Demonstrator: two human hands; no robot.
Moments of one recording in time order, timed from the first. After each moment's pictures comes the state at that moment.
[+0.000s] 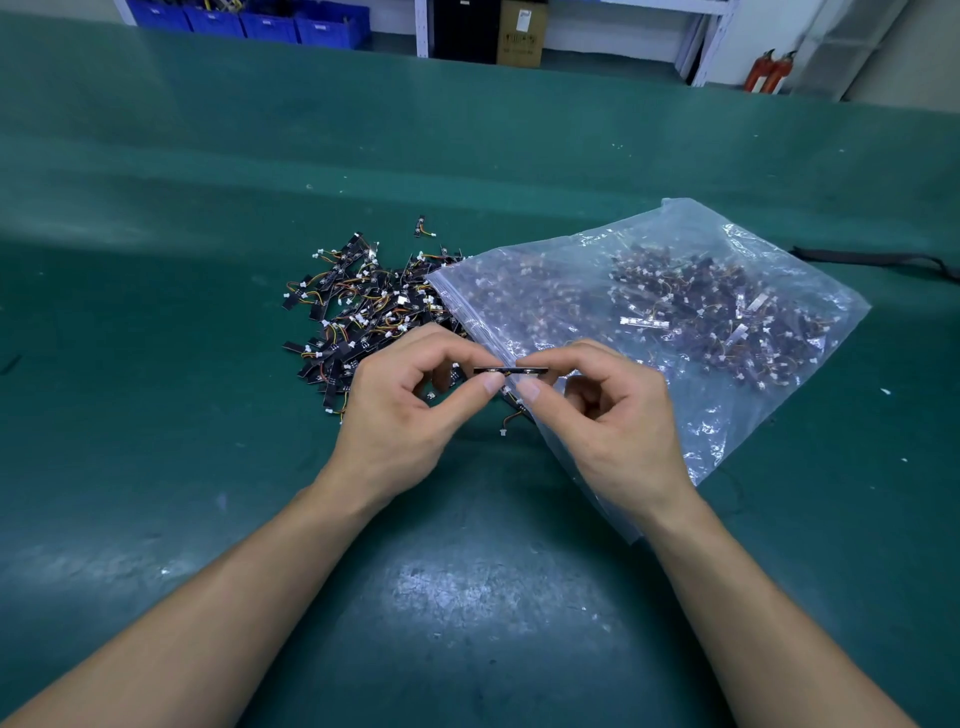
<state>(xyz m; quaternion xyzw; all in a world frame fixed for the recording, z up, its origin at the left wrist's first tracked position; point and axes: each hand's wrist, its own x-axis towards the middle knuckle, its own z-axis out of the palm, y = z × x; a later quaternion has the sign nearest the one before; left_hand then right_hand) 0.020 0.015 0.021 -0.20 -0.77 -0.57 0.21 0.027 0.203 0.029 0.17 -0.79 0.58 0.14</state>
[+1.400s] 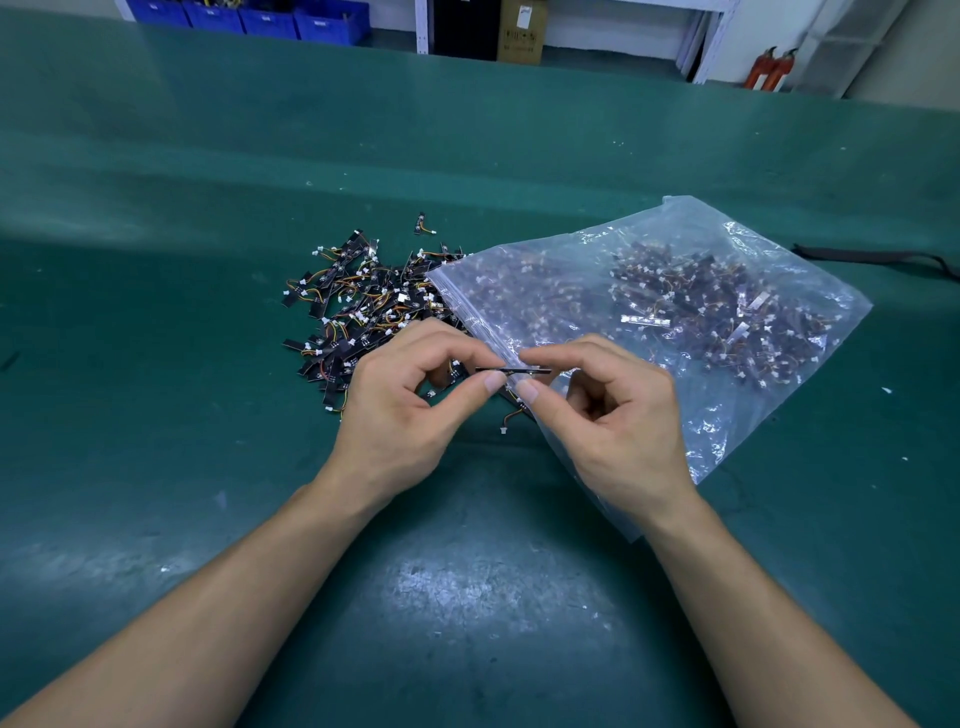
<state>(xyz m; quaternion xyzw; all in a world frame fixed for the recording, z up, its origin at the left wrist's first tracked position) 0.019 0.015 0.022 -0.23 -0.78 -0.53 0.24 0.025 0.202 0.027 0.20 -0.78 0.55 0.19</state>
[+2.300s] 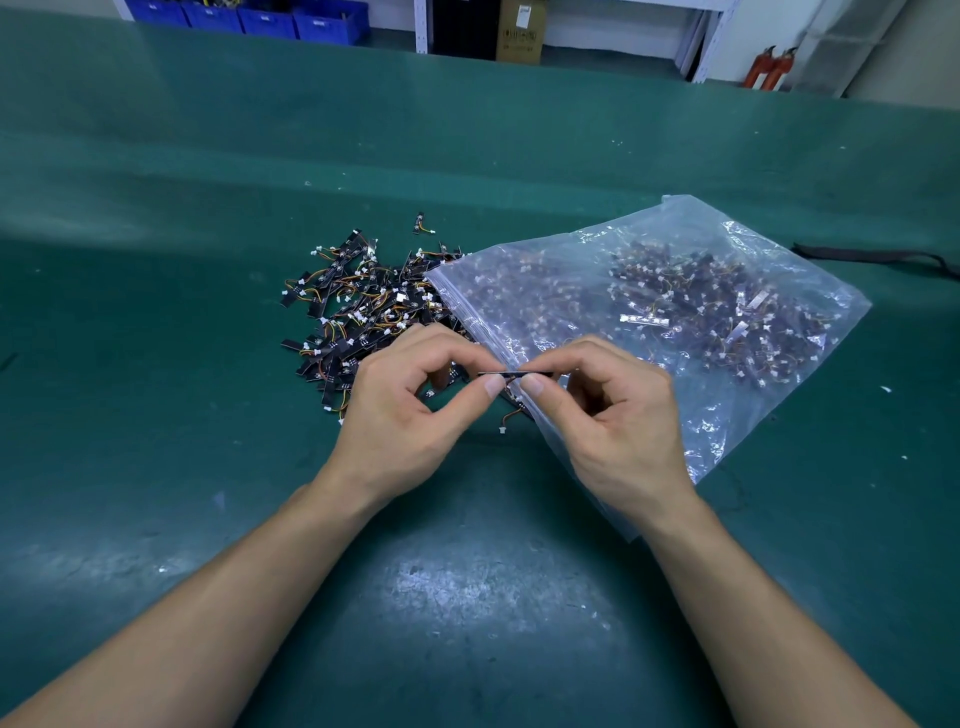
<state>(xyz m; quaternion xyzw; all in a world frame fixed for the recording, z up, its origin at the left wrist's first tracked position) 0.022 0.015 0.023 -0.22 -0.78 -0.54 0.21 0.025 0.203 0.027 0.20 -0.80 0.54 0.19</state>
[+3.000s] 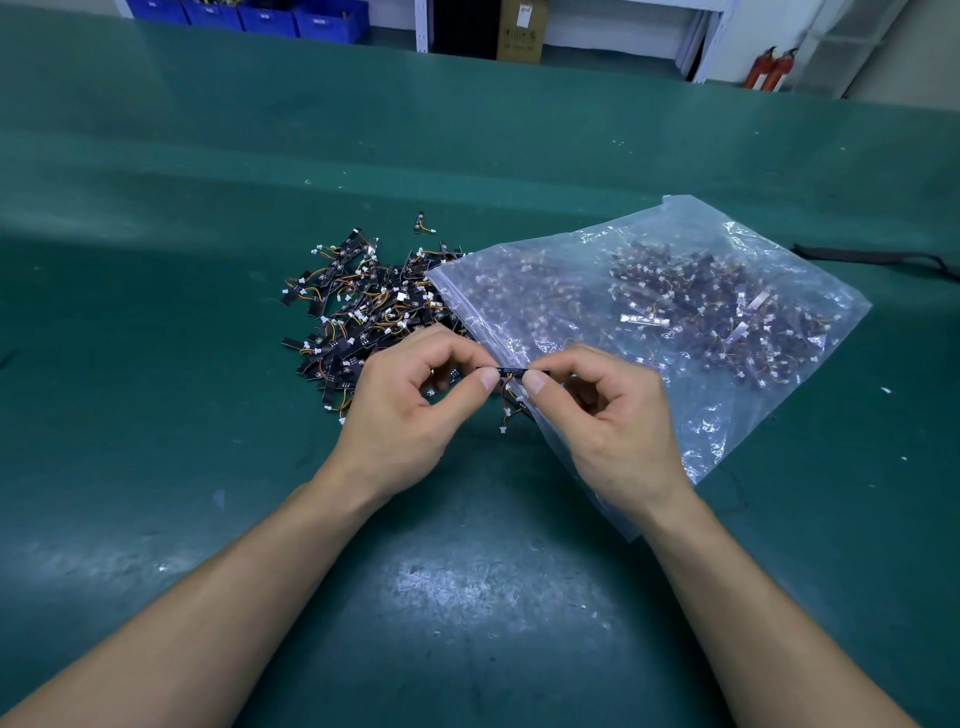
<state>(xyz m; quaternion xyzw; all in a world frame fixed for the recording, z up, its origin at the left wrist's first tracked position) 0.022 0.016 0.026 -0.18 -0.78 -0.57 0.16 0.024 0.201 0.024 0.16 -0.80 0.57 0.13</state>
